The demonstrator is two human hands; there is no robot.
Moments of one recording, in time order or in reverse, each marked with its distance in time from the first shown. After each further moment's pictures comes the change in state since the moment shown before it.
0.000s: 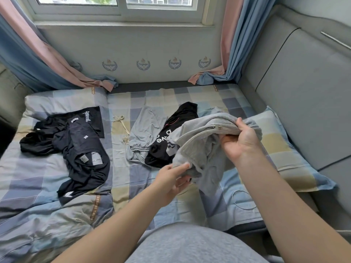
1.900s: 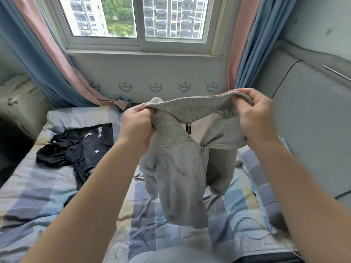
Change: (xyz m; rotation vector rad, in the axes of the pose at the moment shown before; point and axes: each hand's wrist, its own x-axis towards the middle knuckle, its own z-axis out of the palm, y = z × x) left_hand -0.087 0.172 0.014 0.025 0.189 0.802; right_hand -0.040 -0.045 0.077 -0.982 -0.413 -0.915
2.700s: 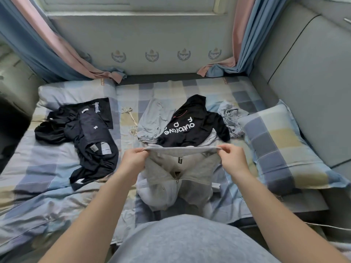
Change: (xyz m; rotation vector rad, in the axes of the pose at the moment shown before) left_hand -0.019 -0.155 -0.098 0.496 0.062 -0.512; right_hand -0.127 0.181 -0.002 -0.388 -0.198 0.636
